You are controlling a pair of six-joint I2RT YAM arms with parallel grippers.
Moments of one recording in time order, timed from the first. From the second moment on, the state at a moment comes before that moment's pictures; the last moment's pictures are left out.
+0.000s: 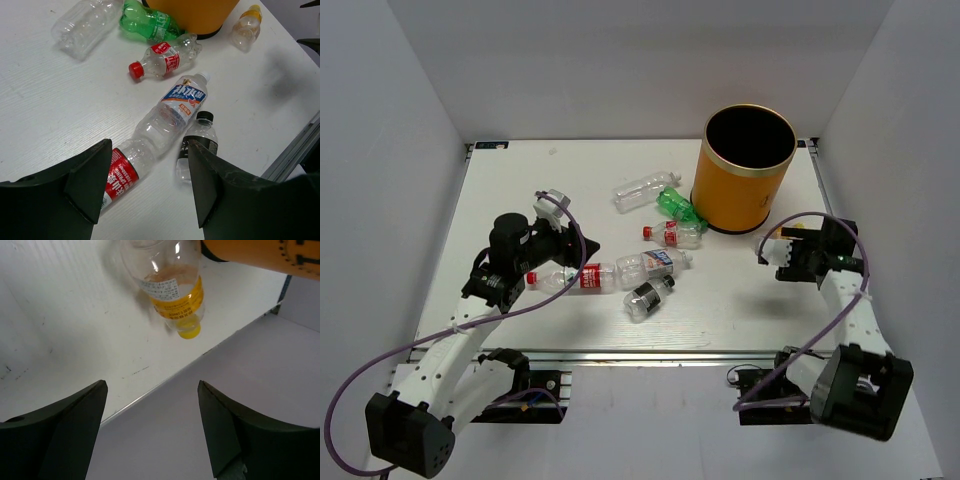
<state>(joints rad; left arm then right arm) -0.33 0.87 0.71 -0.17 0.42 -0.14 -0.19 1.04 0.67 -0.50 -0.26 -1.66</state>
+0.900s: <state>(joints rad) -0.33 0.87 0.71 -0.17 0.43 -0.13 -0.41 1.48 0.86 -0.45 -0.72 -1.98</state>
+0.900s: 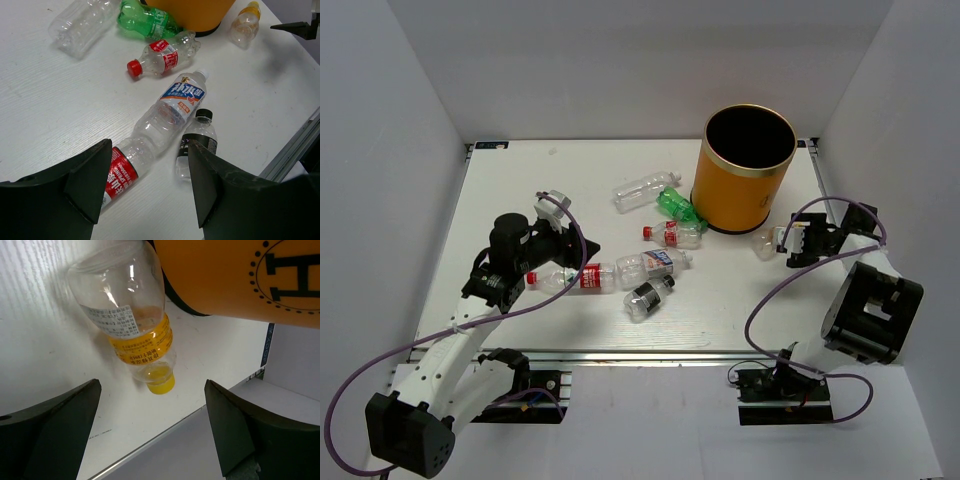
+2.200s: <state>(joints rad) -0.32 0.88 0.71 -0.18 0.45 -0.13 -0.25 1.87 1.20 -0.60 -0.60 -1.99</state>
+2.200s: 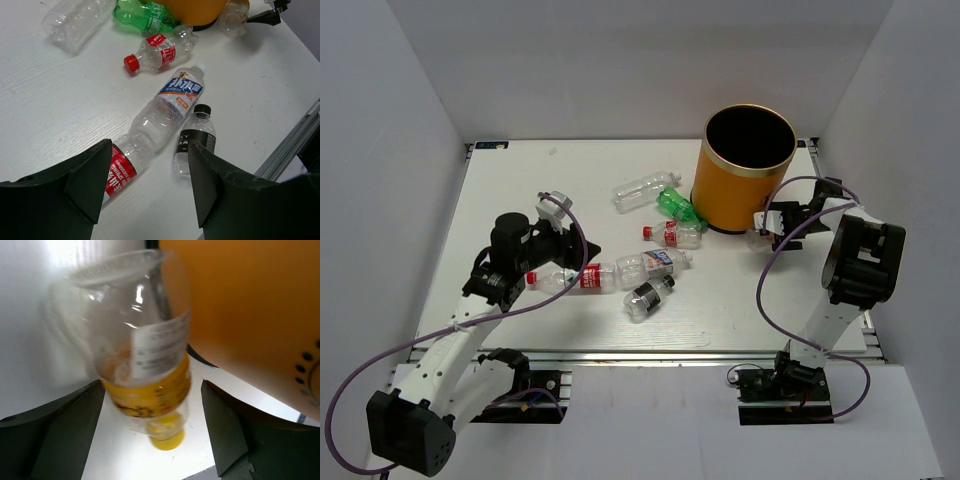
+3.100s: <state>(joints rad) -0.32 0.91 0.71 -0.19 0.43 -0.11 -0.17 1.69 0.99 -0.82 -0.51 -1.99</state>
